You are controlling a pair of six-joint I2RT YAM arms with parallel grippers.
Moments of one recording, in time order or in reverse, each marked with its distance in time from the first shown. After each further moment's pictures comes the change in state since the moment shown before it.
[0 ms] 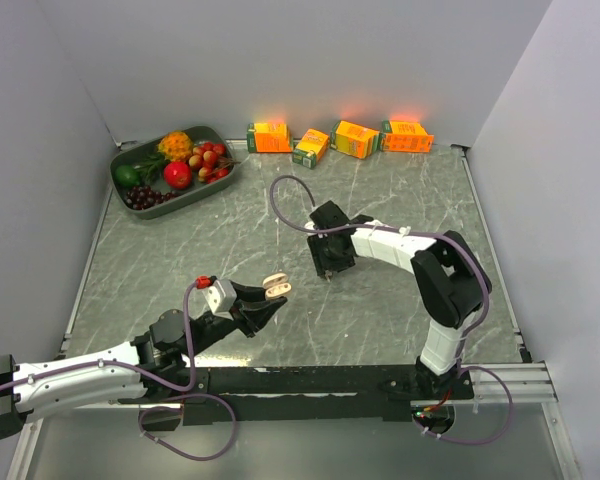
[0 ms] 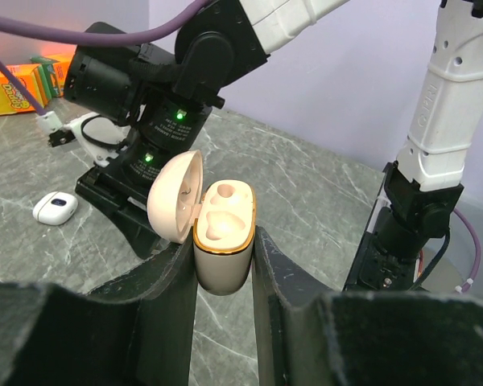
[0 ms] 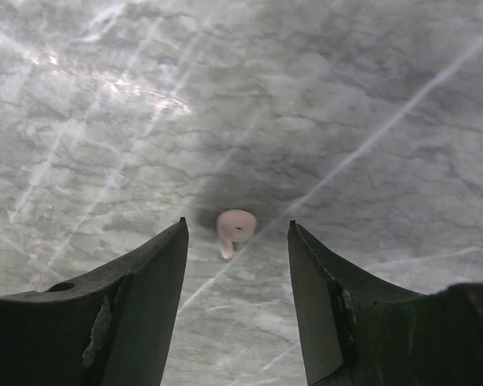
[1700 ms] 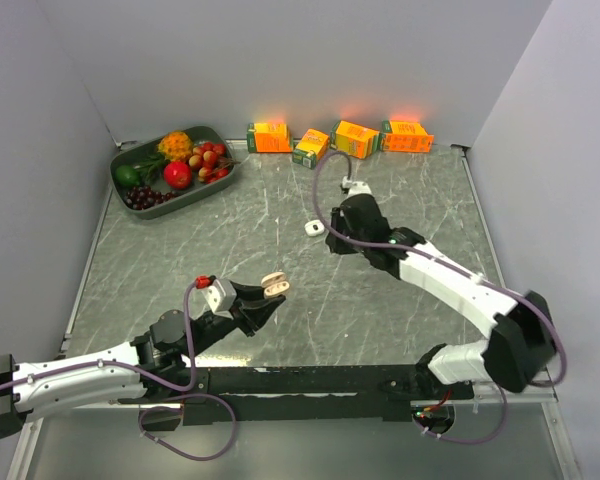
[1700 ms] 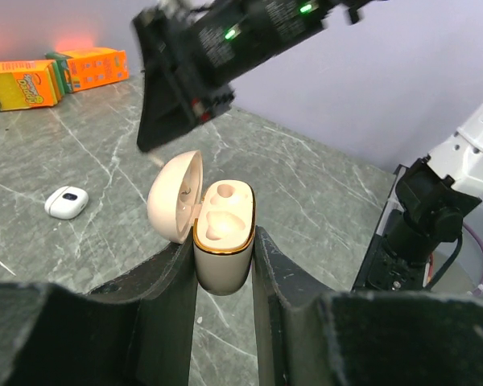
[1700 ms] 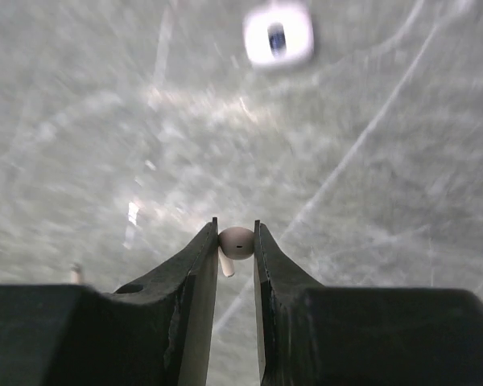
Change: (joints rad) left arm -0.007 -0.006 0.000 -0.016 -0.036 0.002; right arm 0.018 -0.417 -0.125 0.145 0.088 0.130
